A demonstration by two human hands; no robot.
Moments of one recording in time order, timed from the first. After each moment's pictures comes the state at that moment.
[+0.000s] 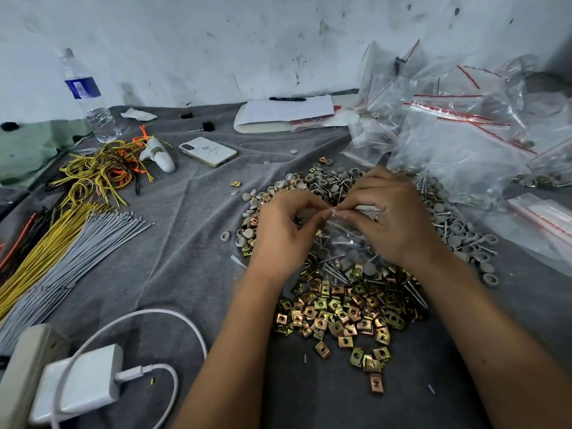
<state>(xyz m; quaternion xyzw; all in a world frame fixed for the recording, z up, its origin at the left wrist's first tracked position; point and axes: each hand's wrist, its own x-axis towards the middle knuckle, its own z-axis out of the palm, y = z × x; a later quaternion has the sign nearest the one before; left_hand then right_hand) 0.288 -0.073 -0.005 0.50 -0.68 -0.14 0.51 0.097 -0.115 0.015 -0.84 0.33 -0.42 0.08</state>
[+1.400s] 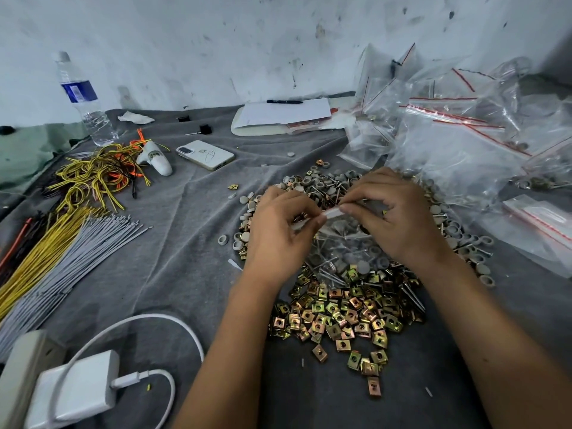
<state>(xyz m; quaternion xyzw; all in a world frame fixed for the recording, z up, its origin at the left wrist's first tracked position) 0.291 -0.071 -0.001 0.53 -0.71 -0.05 0.46 0.090 -0.119 0.014 -0.83 0.32 -0.45 0.10</state>
